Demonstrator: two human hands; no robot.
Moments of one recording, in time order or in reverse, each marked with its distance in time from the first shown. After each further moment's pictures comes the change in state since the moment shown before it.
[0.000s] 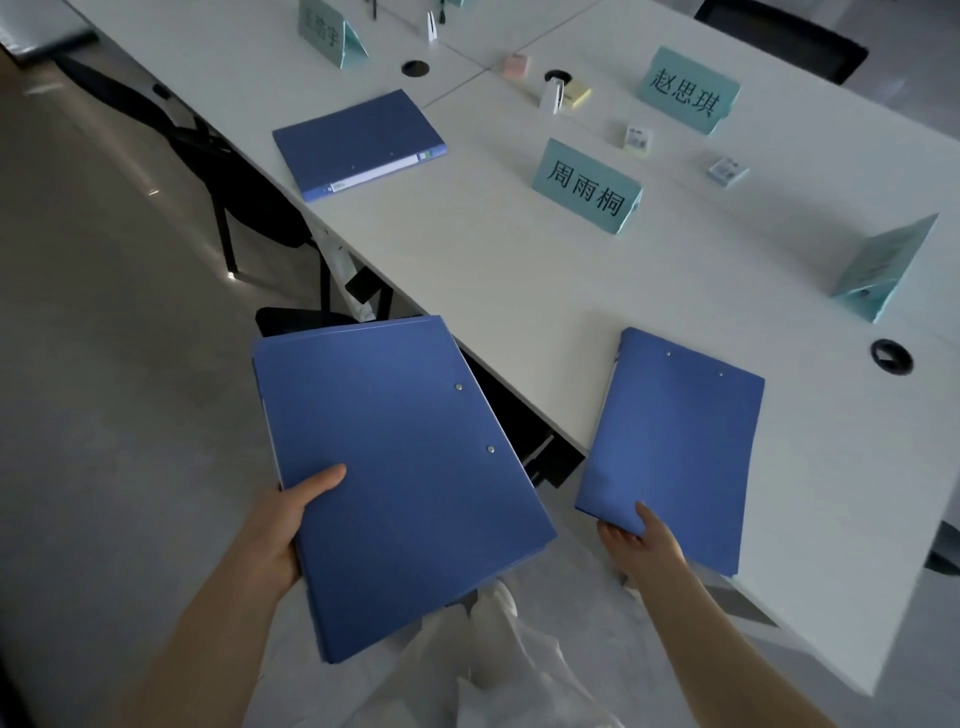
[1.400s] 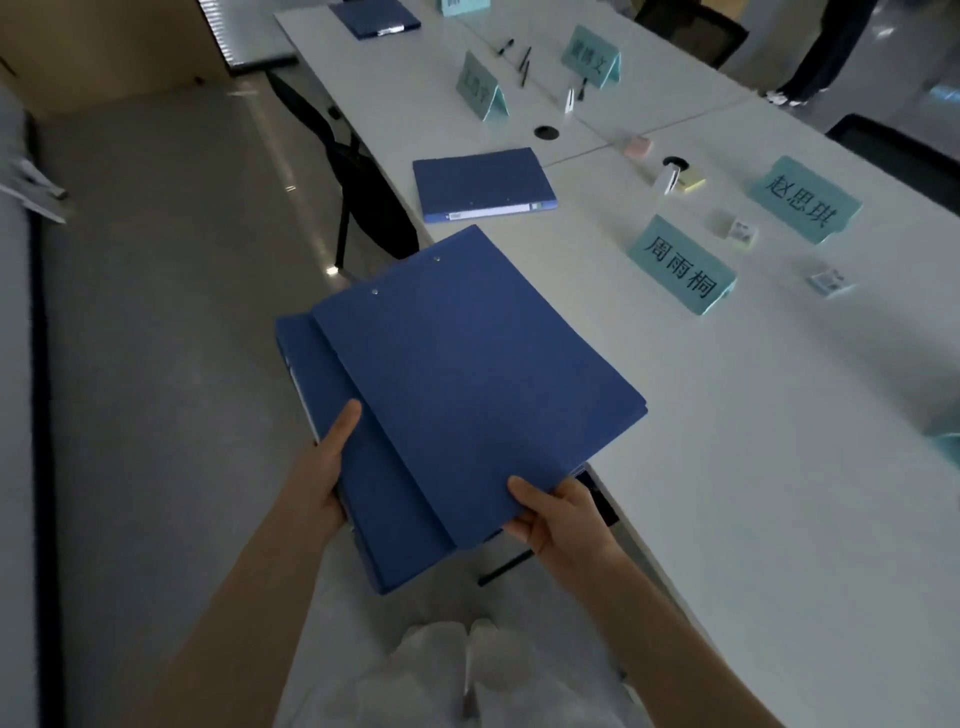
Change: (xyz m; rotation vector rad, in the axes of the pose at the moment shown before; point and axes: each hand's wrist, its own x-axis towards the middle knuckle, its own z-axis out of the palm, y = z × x) left_hand -0.036 0.014 0.007 -0.293 0.106 0.157; right_hand -0.168 0.088 0.088 -0.946 -0.855 -0.081
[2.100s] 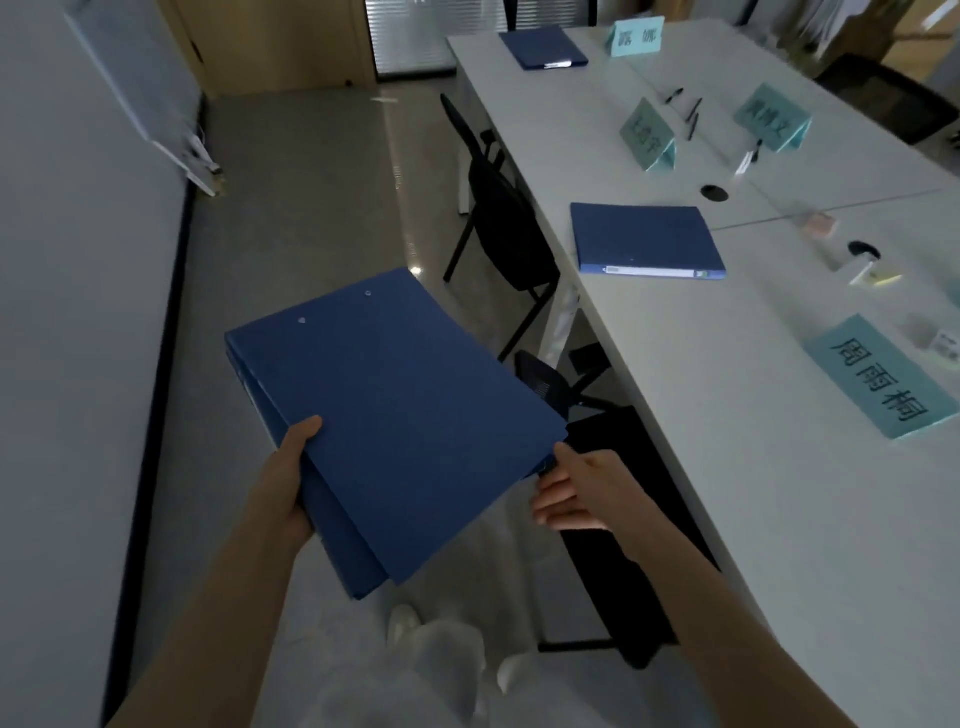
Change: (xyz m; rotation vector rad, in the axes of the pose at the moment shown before) left_hand 0.065 0.112 -0.184 -0.215 0.304 0.088; right_hand 0.123 -0.010 0.184 -0.937 0.005 0.125
